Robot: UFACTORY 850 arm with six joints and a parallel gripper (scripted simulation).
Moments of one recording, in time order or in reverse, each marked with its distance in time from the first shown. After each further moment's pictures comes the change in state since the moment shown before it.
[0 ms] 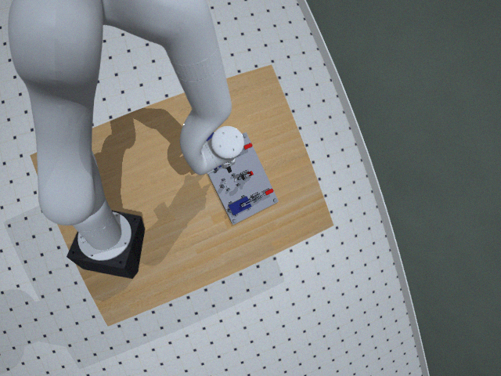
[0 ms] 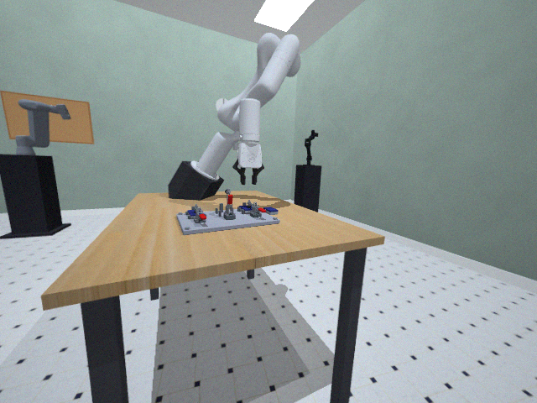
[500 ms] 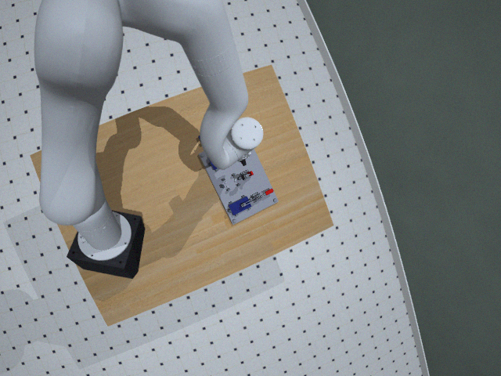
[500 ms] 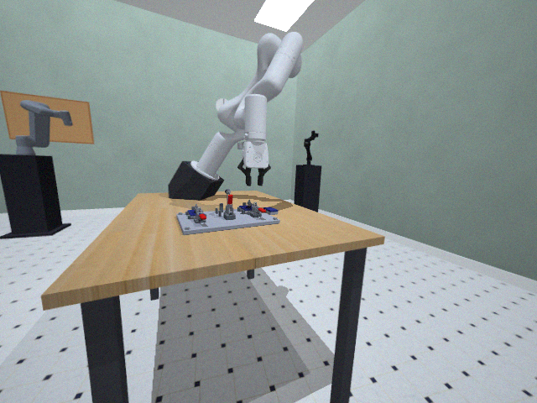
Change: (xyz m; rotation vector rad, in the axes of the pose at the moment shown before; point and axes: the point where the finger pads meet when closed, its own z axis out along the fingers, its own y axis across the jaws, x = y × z) arm -0.059 0.000 -0.001 0.000 -0.011 -0.002
